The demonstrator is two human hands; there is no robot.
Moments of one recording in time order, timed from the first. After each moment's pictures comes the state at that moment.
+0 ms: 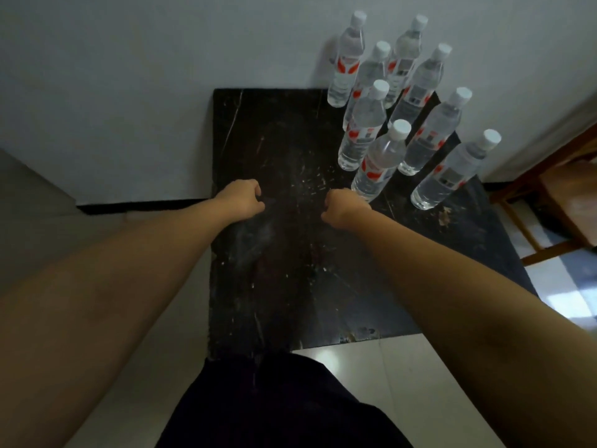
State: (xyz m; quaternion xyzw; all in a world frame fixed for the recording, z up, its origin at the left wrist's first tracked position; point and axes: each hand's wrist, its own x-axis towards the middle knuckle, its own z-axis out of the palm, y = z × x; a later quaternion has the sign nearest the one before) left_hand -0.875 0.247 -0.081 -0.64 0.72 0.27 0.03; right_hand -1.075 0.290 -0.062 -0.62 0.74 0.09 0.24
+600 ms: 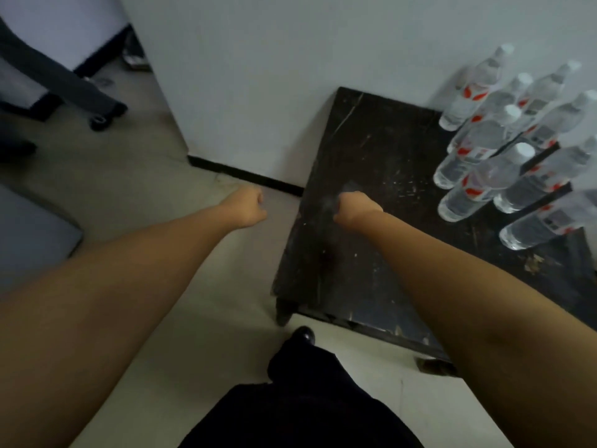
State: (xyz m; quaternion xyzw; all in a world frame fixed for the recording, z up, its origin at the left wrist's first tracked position) left_hand -0.735 0.388 -0.071 -0.75 0.59 0.29 -0.04; right_hand -0.949 0.330 -0.070 -0.75 0.62 0.12 0.23
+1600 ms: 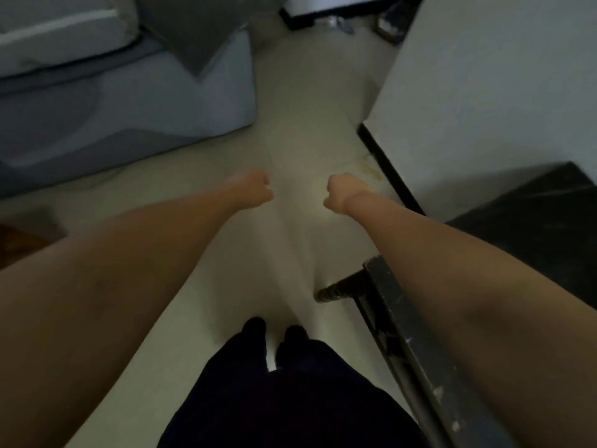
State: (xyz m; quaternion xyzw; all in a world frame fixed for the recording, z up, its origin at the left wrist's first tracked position) left_hand -0.650 0.662 -0.072 -0.91 0.23 0.29 -0.18; right_hand -0.737 0.496 -0.068 -0.94 0.23 0.24 0.10
